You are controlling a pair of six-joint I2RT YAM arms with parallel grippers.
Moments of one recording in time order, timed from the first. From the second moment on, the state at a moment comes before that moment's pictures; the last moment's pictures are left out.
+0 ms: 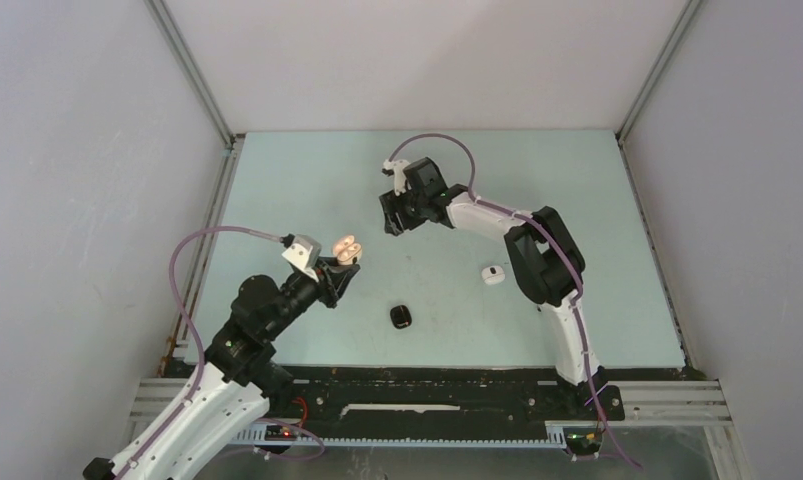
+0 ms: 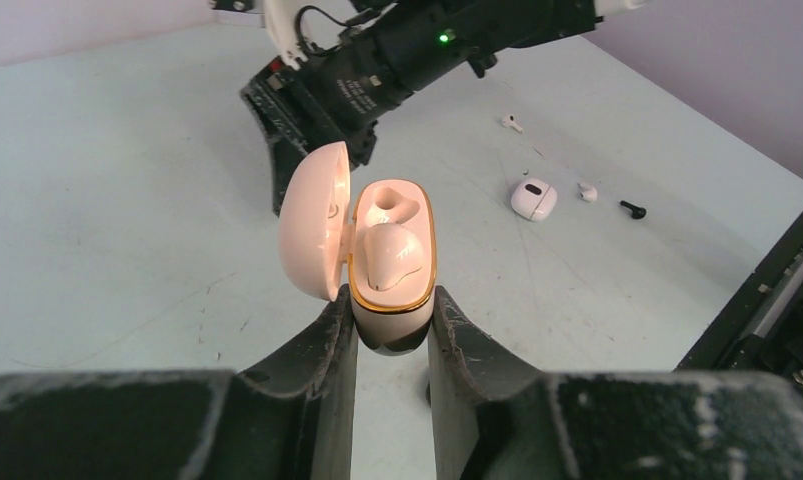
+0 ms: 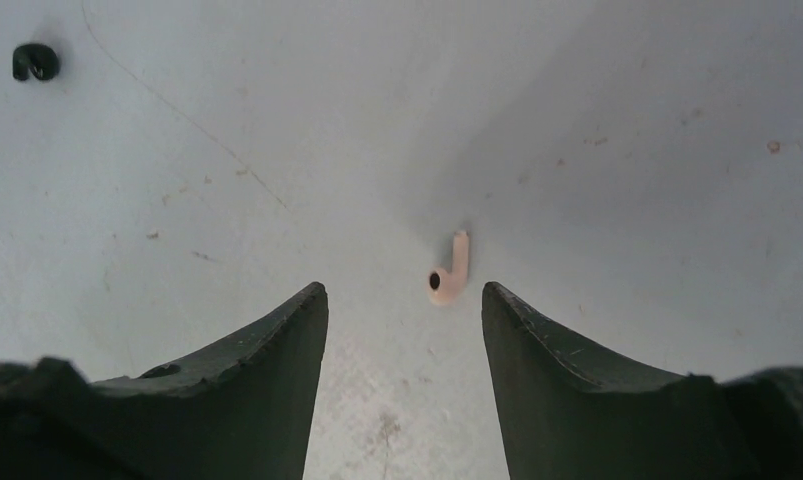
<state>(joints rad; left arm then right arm) -0.58 0.43 0.44 -0.08 0.11 -0.15 0.64 2.18 1.62 -0.22 -0.25 0.12</state>
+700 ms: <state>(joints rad) -0.55 0.45 0.44 -0.05 0.19 -0.15 0.66 2.31 1.78 -0.30 -0.15 0.13</state>
